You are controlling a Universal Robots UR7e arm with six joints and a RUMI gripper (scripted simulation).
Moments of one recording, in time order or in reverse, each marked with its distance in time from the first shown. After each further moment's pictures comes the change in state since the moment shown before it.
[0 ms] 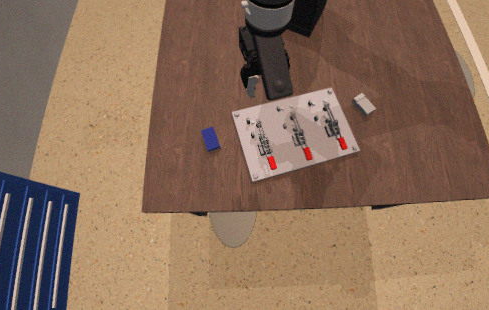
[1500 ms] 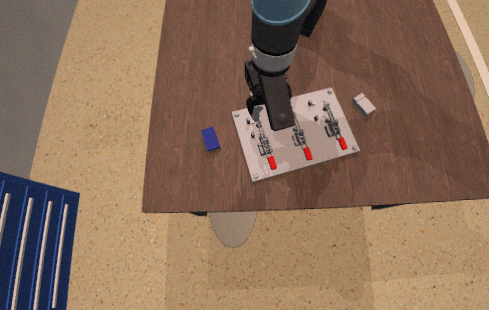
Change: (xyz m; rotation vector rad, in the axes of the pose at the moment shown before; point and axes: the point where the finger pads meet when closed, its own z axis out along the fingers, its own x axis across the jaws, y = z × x) arm -0.003 -0.035 0.060 0.004 -0.003 -0.006
